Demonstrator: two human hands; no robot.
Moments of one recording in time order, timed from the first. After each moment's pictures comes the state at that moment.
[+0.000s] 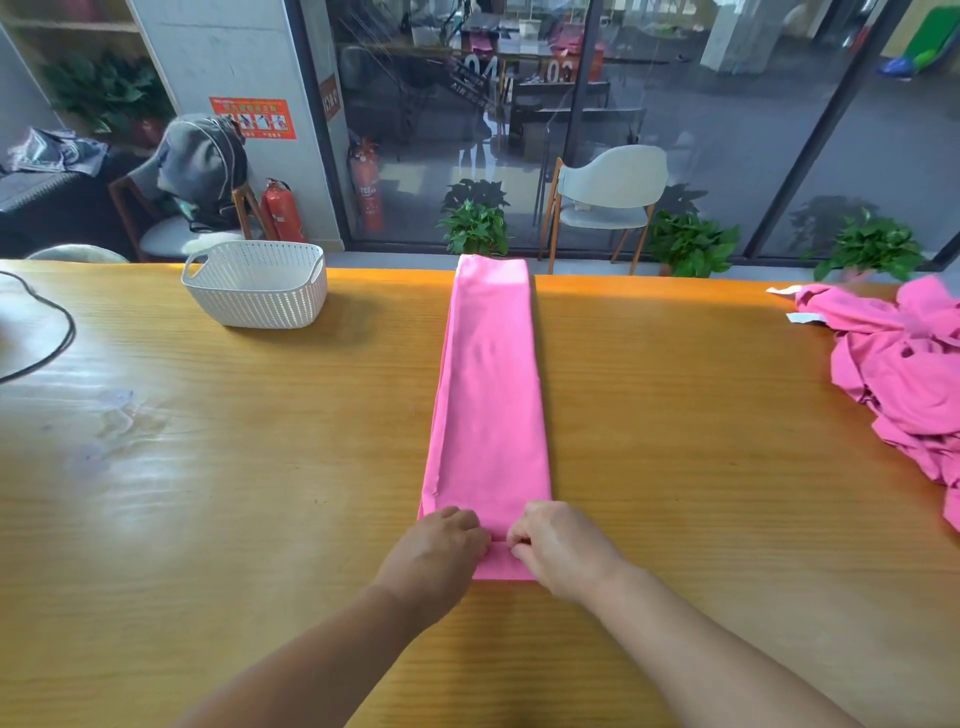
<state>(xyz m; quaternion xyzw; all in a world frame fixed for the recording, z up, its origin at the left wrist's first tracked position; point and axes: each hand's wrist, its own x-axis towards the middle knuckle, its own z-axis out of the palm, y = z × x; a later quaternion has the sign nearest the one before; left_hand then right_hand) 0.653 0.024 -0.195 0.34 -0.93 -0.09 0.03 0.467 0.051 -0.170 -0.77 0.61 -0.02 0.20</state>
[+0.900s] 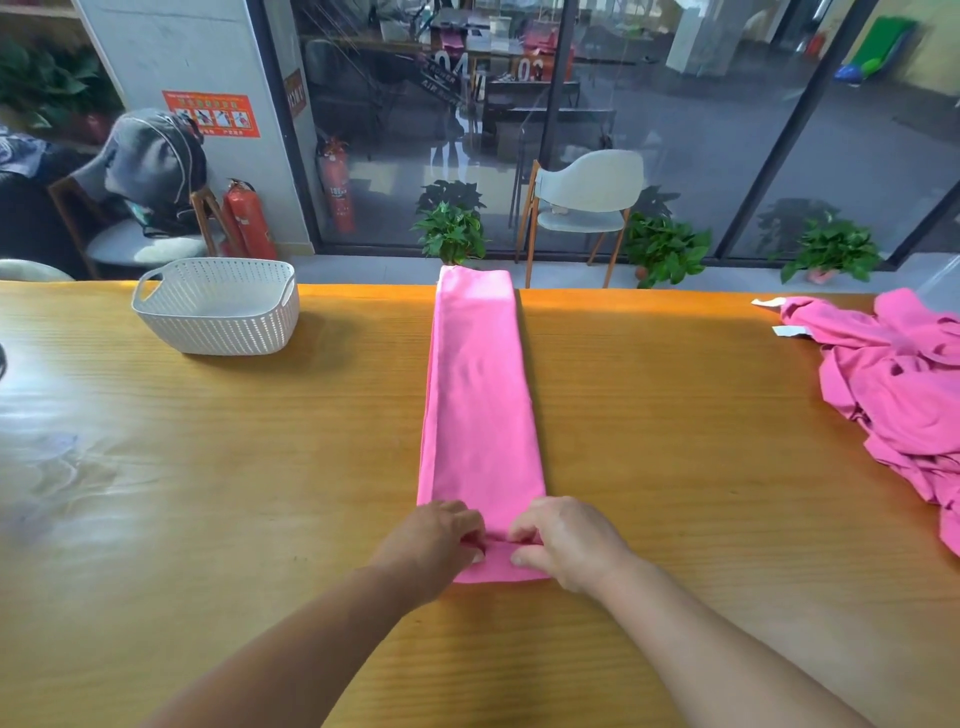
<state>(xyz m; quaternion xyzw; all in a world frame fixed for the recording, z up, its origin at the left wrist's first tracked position) 0.646 -0.050 -0.176 0.41 -0.88 -0.25 0.03 0.450 -0.003 -0.158 -0.73 0.64 -0.04 0.22</state>
